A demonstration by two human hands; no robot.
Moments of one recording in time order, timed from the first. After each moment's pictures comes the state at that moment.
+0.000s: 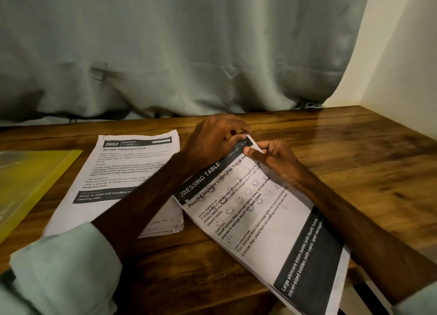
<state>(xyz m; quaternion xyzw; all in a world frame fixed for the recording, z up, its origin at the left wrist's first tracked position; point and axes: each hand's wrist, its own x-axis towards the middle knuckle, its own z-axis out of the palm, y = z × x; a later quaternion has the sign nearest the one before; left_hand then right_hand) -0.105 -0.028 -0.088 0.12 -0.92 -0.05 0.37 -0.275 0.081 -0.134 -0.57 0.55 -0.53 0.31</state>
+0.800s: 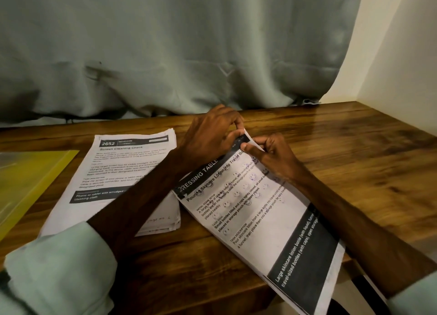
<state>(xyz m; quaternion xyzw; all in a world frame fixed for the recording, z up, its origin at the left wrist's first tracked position) -0.108 -0.026 -0.086 0.18 -0.92 -0.01 0.35 -0.277 0.080 -0.134 -0.62 0.57 -0.51 0.18</state>
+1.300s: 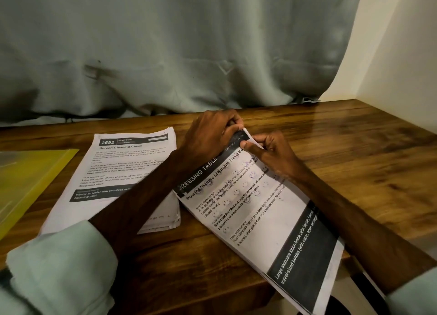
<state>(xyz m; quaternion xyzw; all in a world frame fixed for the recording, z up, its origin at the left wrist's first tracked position) -0.111 -0.023 -0.086 0.22 -0.91 -0.10 0.35 -0.274 0.083 -0.132 -0.61 0.56 -0.52 0.20</state>
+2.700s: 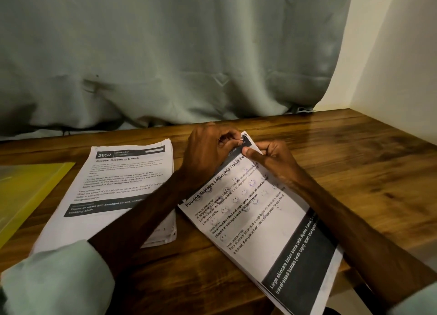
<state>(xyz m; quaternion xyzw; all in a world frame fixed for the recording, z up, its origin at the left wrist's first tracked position) -0.110 -0.004 -0.095 0.20 -0.85 -0.11 0.47 -0.276 0.093 -0.118 -0.56 0.55 -0.56 0.27</state>
